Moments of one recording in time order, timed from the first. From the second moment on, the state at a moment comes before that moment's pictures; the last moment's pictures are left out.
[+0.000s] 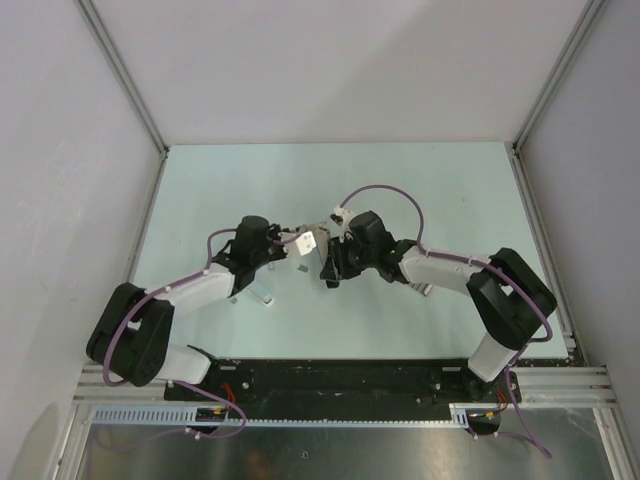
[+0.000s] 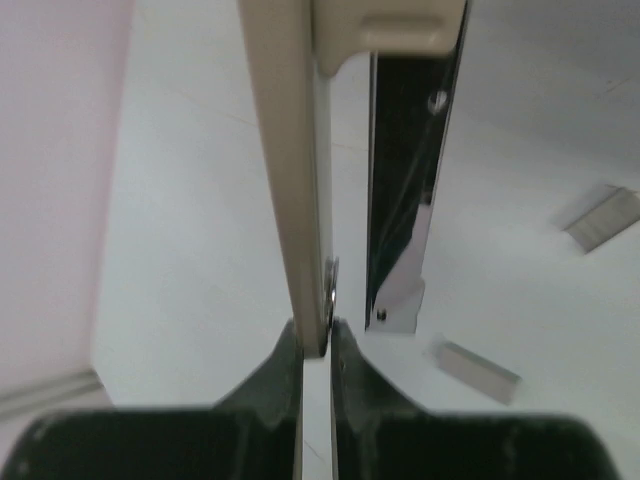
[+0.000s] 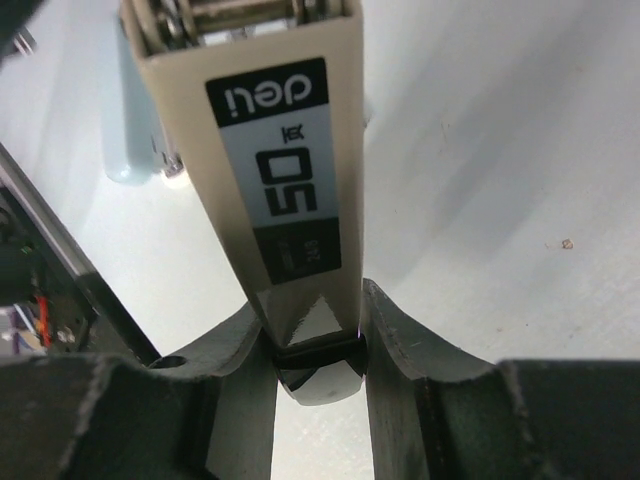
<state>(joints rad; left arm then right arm) -0.47 1.38 0.60 0.22 -0.02 0.99 0.75 1.68 0.96 0.01 -0.31 0.43</state>
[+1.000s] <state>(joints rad) -0.15 1.43 1.04 -0.32 0.50 0.30 0.53 1.74 1.21 -0.13 0.13 0.50</state>
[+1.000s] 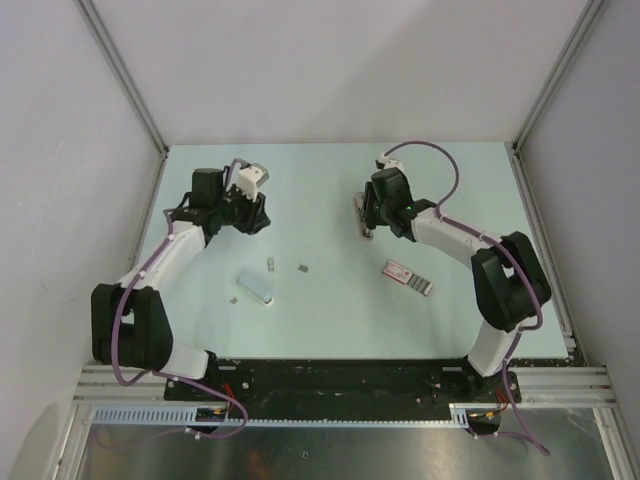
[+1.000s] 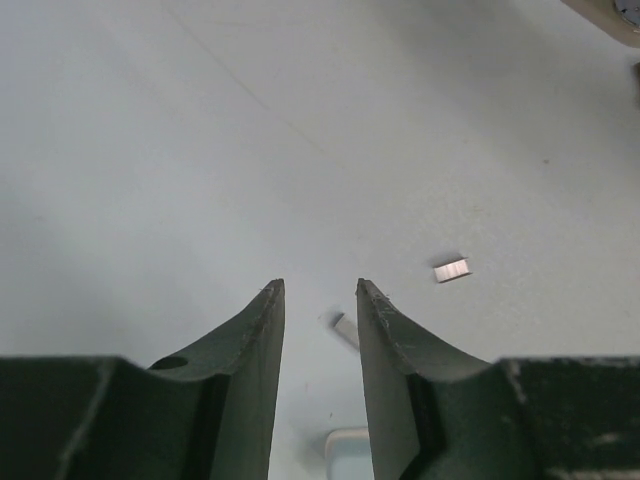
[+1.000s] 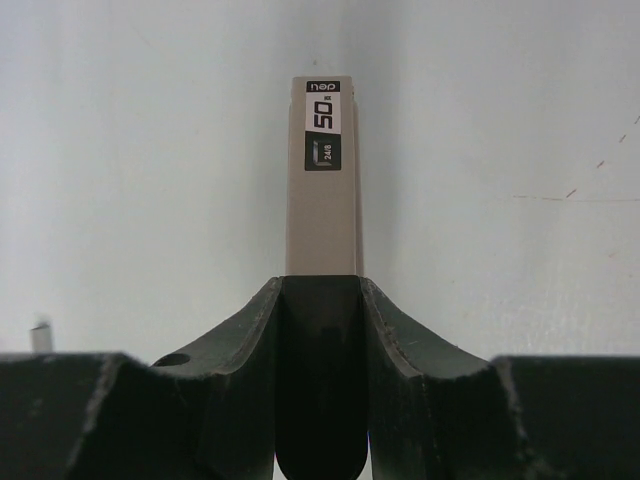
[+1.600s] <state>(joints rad) -0.10 1.34 1.01 -0.41 0.47 0.30 0.63 1.99 1.39 -0.20 0.32 0.39</state>
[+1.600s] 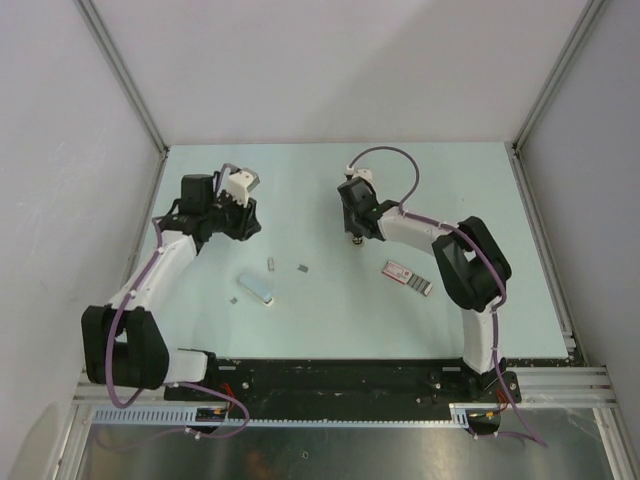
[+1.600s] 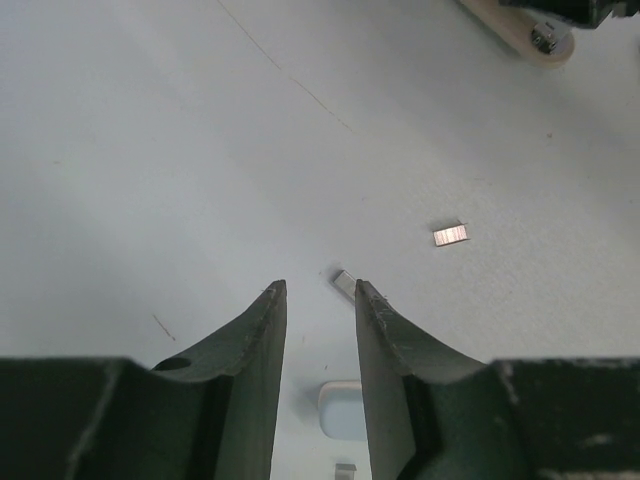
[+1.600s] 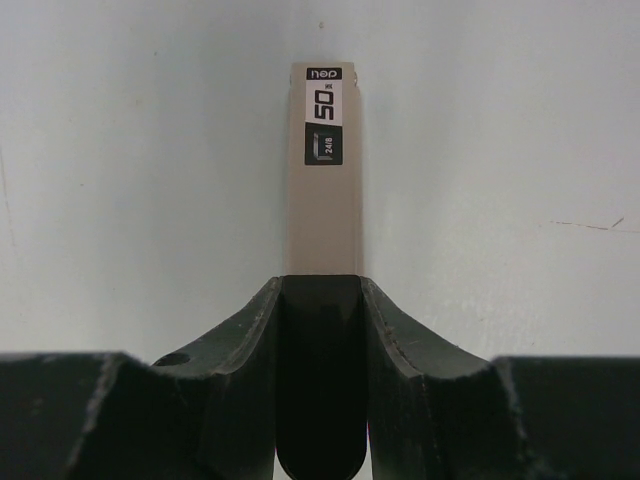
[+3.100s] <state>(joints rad) 0.06 1.17 1.01 -0.53 0.39 0.27 1.08 2.43 2.04 -0.50 0.48 0.53</state>
